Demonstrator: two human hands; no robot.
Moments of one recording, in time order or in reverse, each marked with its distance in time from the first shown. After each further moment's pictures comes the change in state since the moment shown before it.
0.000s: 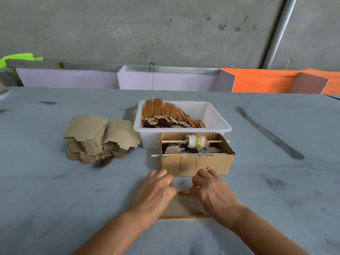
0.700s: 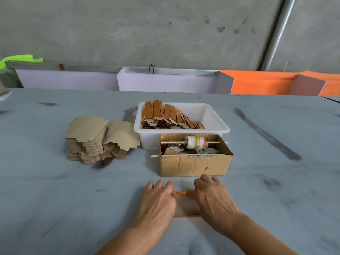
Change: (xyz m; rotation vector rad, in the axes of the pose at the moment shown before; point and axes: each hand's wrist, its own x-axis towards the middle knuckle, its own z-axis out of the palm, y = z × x) left_hand -0.012 0.026 0.011 0.114 -0.093 -0.169; right_hand -0.007 -0.015 -0.006 0.045 -0.073 0.191
